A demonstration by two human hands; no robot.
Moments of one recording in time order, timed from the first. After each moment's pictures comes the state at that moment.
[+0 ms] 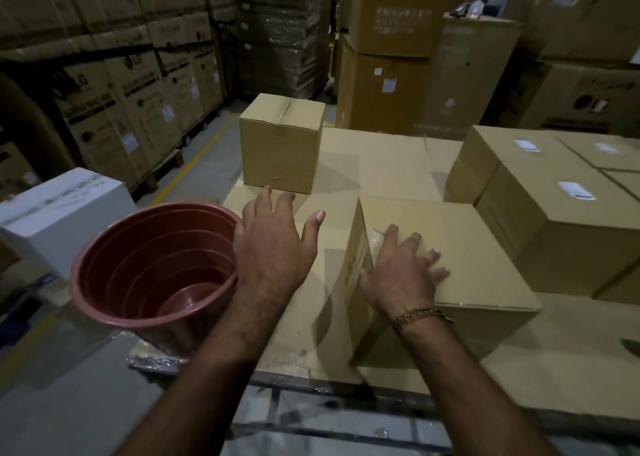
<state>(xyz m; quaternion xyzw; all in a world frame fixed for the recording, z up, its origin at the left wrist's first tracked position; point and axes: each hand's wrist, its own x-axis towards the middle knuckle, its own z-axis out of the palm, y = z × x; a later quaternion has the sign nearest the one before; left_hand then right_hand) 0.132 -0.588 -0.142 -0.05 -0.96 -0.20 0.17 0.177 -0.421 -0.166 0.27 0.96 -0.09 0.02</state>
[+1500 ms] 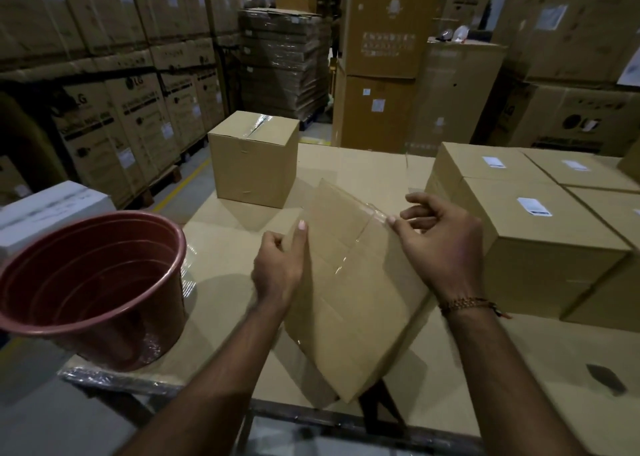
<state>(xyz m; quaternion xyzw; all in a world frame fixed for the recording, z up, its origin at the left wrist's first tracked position) 0.107 -0.451 -0.223 0.12 -0.82 -0.55 0.11 0.194 -0.245 -0.122 0.12 0.85 -0.36 -0.36</state>
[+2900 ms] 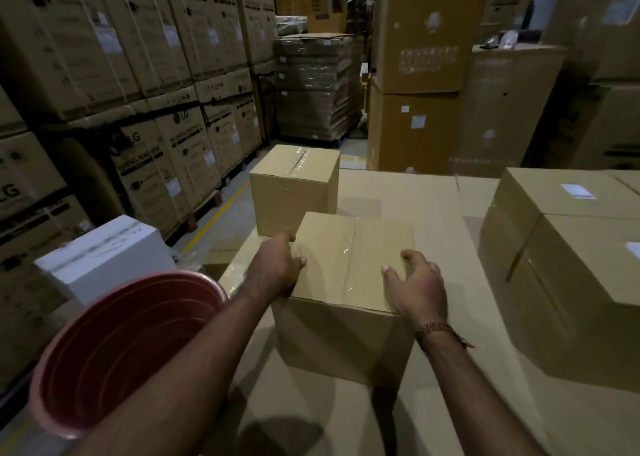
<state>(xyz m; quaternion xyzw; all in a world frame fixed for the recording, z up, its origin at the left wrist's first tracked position) -0.047 -0.546 -0.166 0.02 -0.96 -0.28 0.01 0.037 -0.310 -0.197 0.23 0.86 -0.42 -0.17</state>
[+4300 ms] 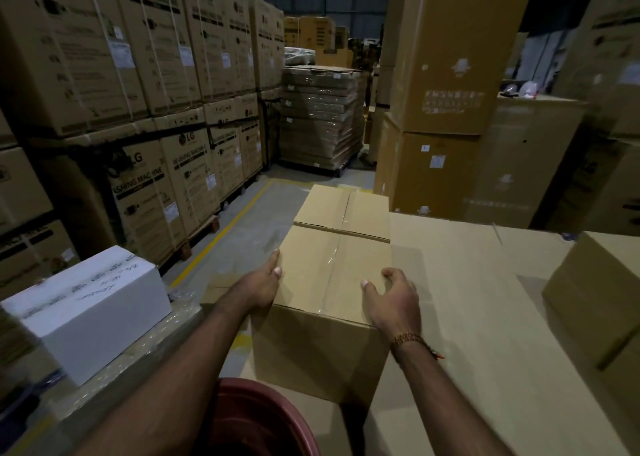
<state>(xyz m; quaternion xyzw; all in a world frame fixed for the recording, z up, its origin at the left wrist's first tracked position) -0.246 -0.722 -0.175 -0.02 -0.95 -0.28 -0.11 -0.175 -0.477 -0.199 0.23 0.85 -0.45 -0.18</state>
